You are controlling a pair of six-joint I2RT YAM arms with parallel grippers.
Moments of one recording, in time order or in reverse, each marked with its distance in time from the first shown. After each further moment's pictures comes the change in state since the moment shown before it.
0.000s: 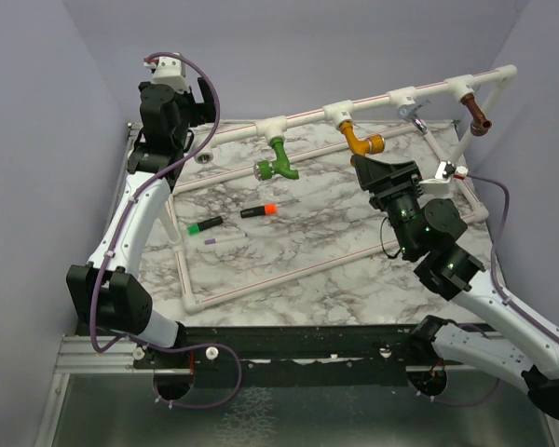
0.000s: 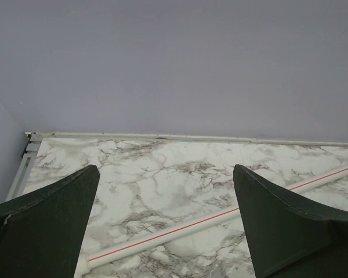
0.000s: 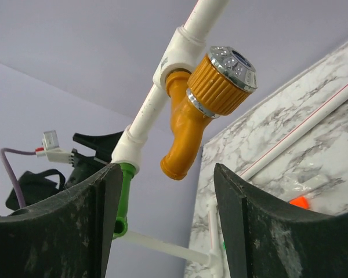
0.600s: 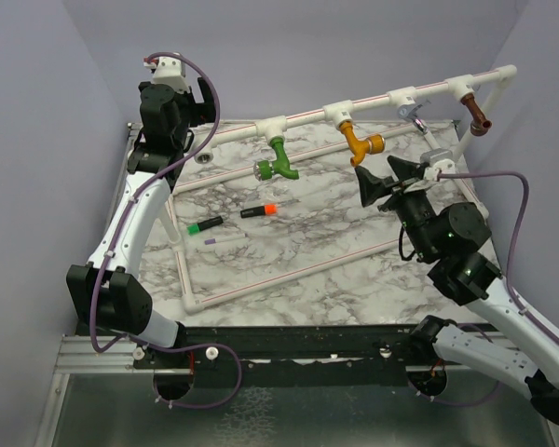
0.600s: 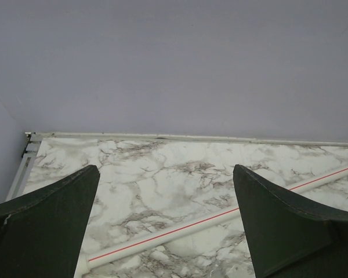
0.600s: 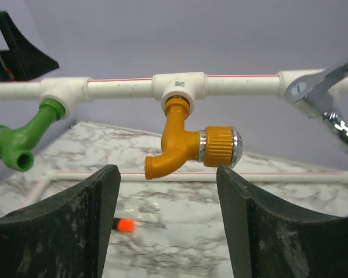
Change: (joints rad) left arm 0.000 0.000 0.000 0.000 0.000 0.000; right arm 0.000 -0.070 0.055 -0.029 -0.167 -0.987
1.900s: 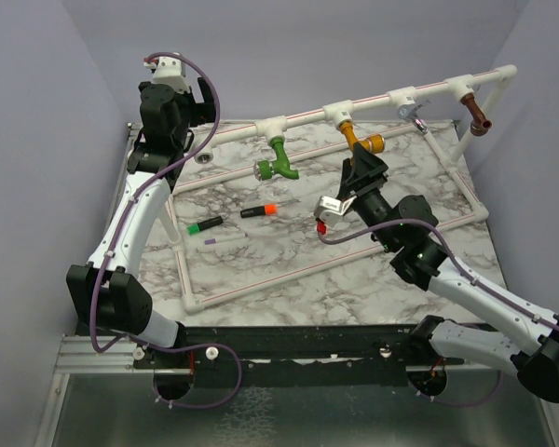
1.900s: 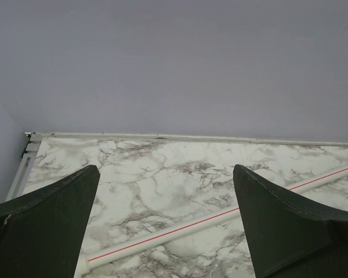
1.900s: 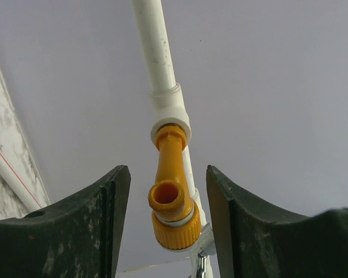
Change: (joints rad) left arm 0.000 0.006 0.000 0.000 0.001 -0.003; right arm 0.000 0.204 -0.132 0.277 -0.219 -1.528
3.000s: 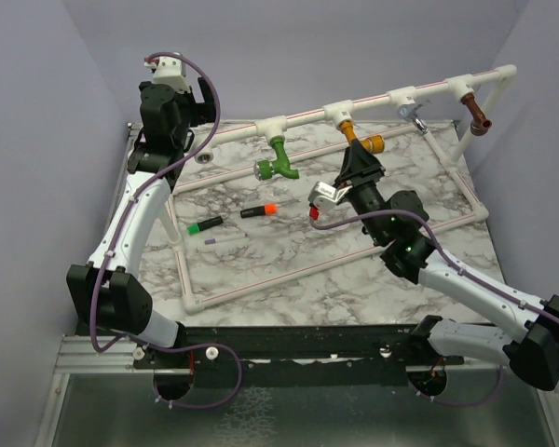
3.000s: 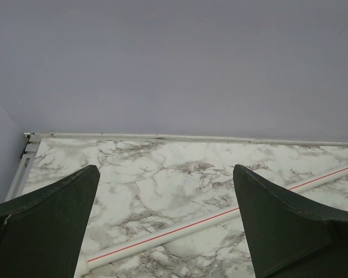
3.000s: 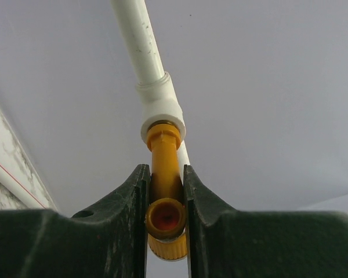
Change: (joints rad) left arm 0.000 0.001 0.000 0.002 0.002 -0.001; right arm -0.001 0.106 0.031 0.130 0.117 0.007
